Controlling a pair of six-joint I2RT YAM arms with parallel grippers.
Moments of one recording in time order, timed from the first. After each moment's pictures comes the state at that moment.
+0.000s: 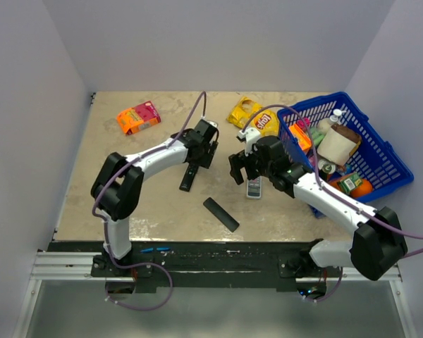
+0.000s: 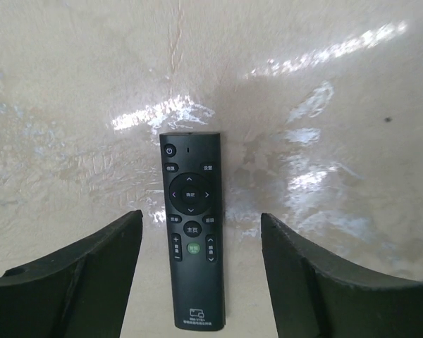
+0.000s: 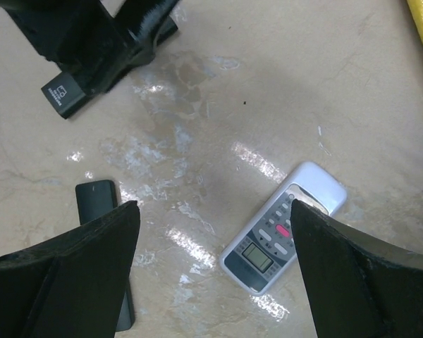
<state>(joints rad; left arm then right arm) -0.64 1.93 1.42 -0.53 -0.31 -0.21 0.59 1.29 0.89 -0.23 -0.05 0.05</state>
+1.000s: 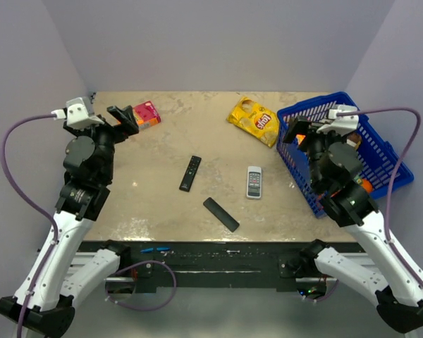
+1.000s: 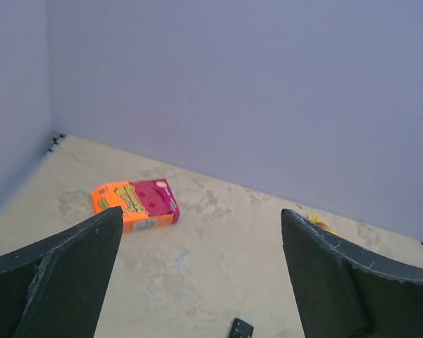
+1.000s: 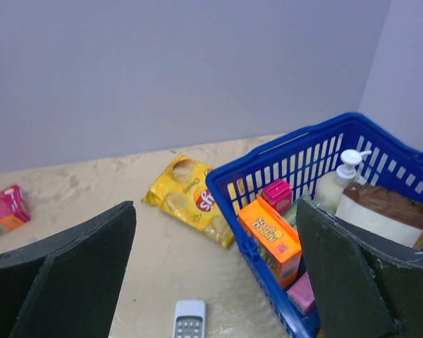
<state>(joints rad) -0.32 0.82 1.02 -0.10 -0.42 -0.31 0.59 0.82 1.05 -0.18 0.67 0.10</state>
